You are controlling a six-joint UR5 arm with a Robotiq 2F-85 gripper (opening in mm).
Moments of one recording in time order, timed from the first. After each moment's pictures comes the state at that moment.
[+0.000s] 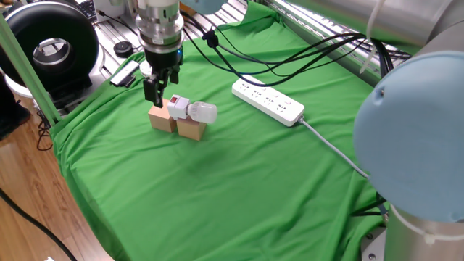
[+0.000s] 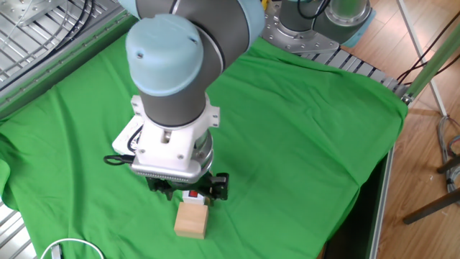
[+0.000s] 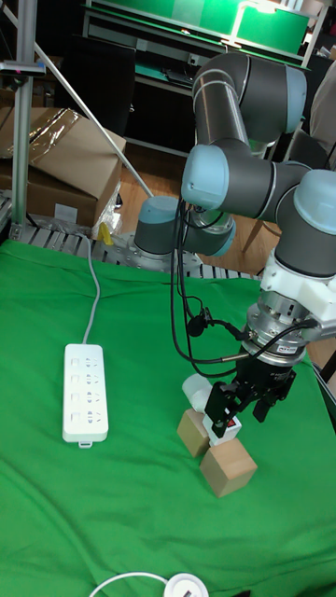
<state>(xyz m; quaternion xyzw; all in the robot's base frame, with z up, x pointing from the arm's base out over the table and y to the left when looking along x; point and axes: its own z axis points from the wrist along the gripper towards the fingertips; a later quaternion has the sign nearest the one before) 0.651 0.152 0.100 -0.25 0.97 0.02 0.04</state>
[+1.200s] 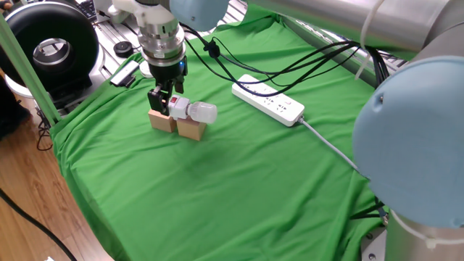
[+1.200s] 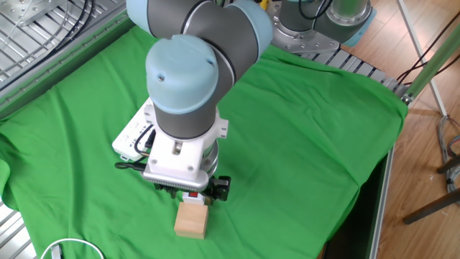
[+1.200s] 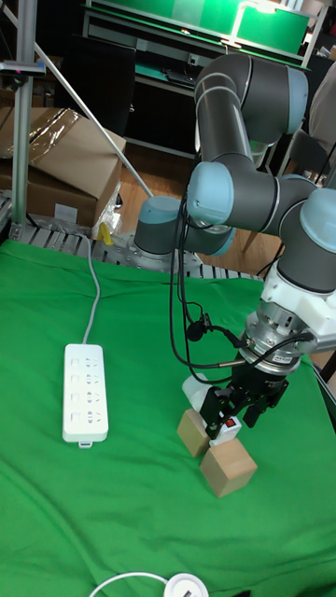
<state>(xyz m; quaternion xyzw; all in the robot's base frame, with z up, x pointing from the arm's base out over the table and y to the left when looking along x) 0.639 0.143 0.078 -0.24 0.97 -0.01 0.02</state>
